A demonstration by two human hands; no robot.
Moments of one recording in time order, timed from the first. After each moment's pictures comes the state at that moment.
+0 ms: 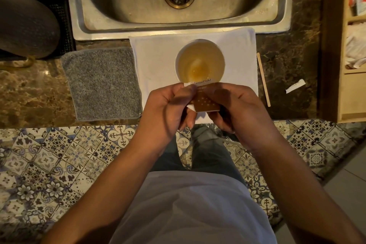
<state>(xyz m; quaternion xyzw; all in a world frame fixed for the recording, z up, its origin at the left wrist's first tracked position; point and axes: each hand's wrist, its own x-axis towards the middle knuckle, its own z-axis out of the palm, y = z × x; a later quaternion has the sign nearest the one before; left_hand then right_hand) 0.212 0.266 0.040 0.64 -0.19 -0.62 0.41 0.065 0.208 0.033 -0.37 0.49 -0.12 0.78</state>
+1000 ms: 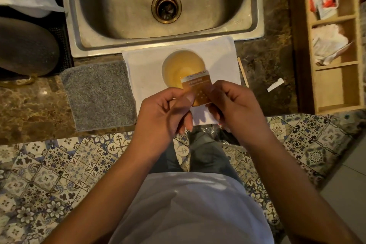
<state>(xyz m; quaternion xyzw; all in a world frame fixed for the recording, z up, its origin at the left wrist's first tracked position) 0.201 0.274 0.056 0.63 -0.24 -0.60 0.43 0.047 0.212 0.042 -0.47 0.51 -0.20 0.69</state>
